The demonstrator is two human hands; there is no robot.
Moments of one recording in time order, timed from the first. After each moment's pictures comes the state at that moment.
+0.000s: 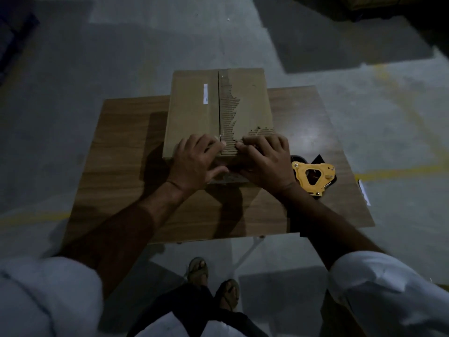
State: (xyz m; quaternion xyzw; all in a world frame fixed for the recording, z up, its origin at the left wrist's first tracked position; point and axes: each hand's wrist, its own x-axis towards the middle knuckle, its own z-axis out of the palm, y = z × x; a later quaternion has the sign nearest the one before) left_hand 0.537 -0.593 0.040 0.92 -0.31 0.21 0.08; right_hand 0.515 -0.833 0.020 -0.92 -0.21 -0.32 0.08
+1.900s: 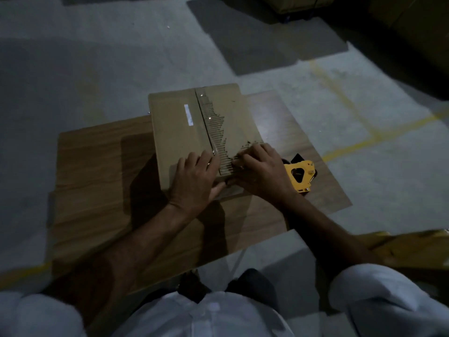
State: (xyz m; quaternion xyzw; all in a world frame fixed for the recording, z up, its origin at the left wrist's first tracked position) left_hand 0.558 -0.586 0.066 0.91 -0.36 0.20 0.06; right_hand 0.509 -0.800 0.058 -0.97 -0.10 -0.20 0.10
